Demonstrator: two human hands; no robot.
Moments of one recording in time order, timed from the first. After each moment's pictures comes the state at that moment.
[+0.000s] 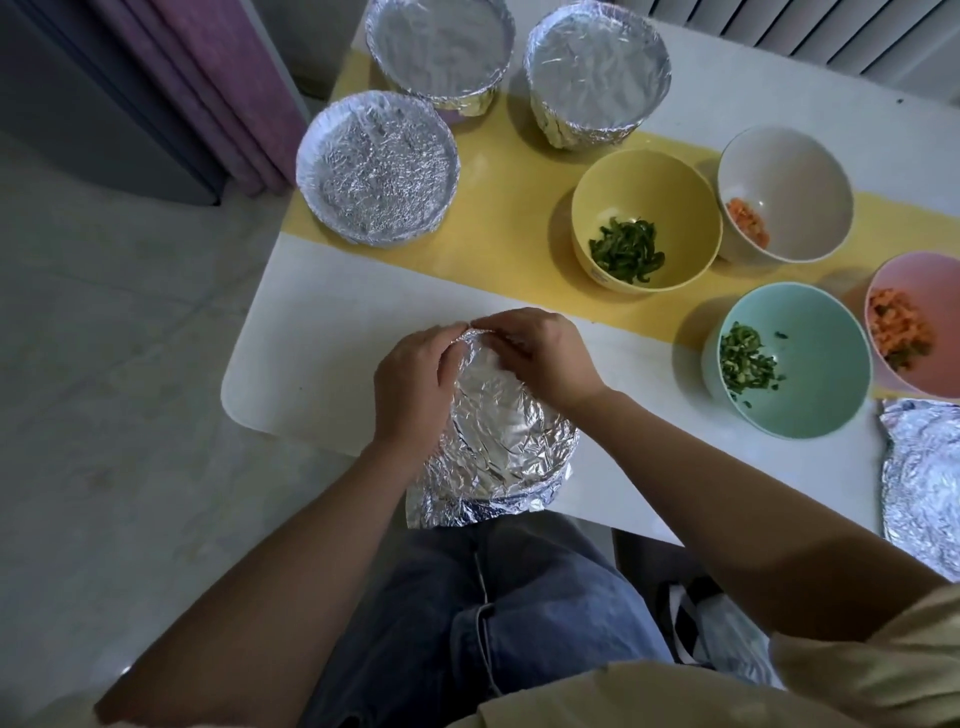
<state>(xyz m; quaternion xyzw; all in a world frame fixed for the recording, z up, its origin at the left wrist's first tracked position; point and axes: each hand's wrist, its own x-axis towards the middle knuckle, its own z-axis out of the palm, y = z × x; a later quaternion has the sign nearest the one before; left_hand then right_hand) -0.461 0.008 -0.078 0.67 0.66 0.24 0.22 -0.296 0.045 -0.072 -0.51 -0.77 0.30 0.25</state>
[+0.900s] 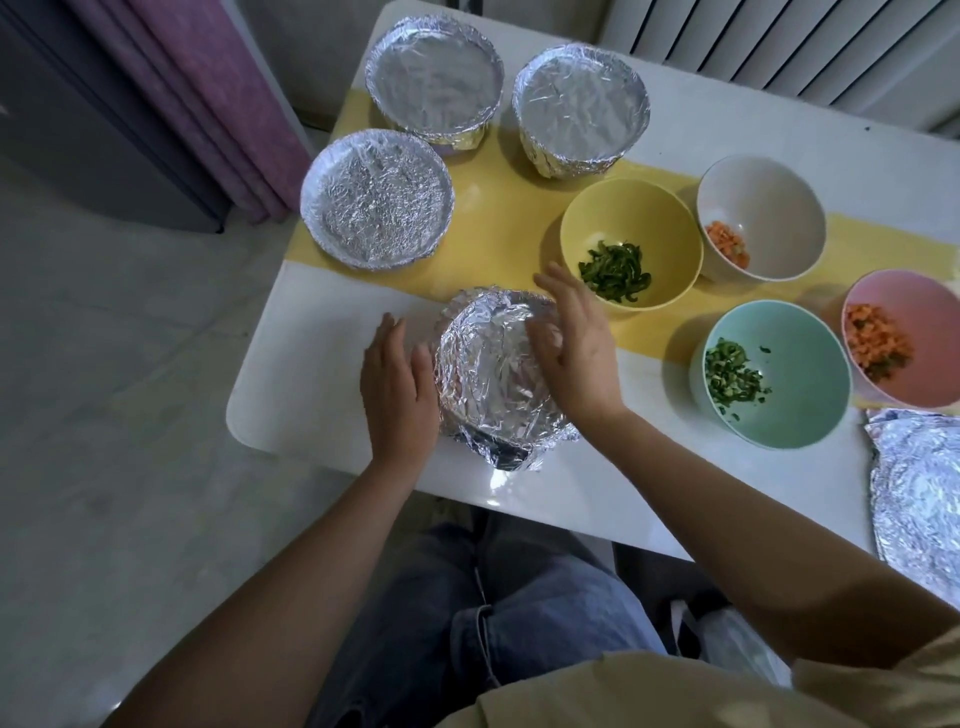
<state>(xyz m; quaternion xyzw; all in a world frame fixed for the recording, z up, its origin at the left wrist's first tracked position) -0.464 0.006 -0.080 0.55 0.72 0.31 0.28 -0.279 0.042 -0.053 -0.61 -0.70 0.18 0.33</state>
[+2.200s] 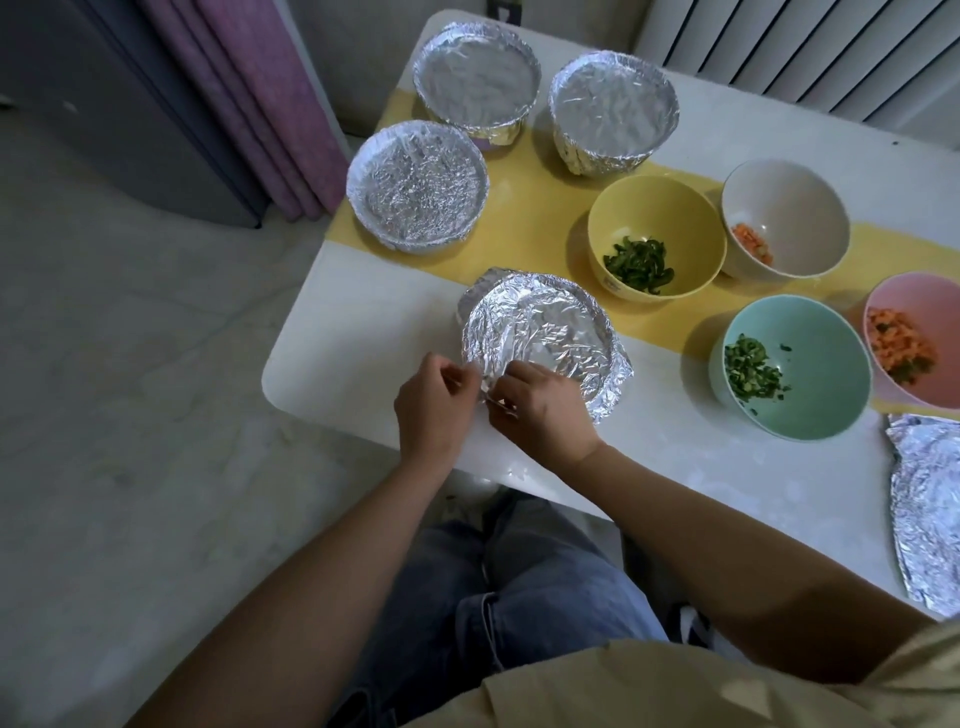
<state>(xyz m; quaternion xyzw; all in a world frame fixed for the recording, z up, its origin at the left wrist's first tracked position) -0.453 -0.032 -0.055 0.49 0.78 0.24 0.31 -0.315 -0.020 -0.075 -0.49 -0.84 0.12 0.21</state>
